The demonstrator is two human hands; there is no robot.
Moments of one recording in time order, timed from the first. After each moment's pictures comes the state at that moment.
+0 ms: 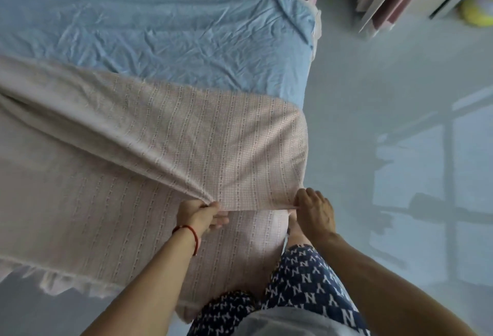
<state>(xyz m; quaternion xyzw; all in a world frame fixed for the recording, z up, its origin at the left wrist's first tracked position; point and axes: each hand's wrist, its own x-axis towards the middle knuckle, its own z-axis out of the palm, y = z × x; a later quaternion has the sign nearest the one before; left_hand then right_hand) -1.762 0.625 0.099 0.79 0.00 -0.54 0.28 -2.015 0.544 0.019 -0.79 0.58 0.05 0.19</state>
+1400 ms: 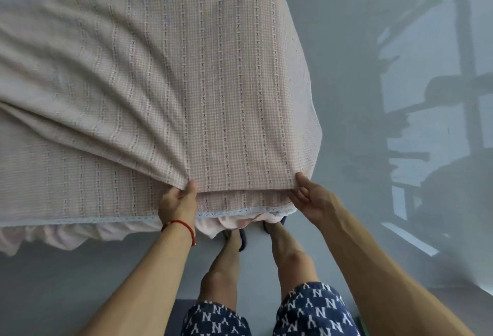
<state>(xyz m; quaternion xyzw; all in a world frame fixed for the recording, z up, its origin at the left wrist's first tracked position) -1.751 0.841 -0.019 0.92 -0.12 -0.35 0.15 -2.022 0.799 -0.056 0.20 0.65 -0.26 0.69</state>
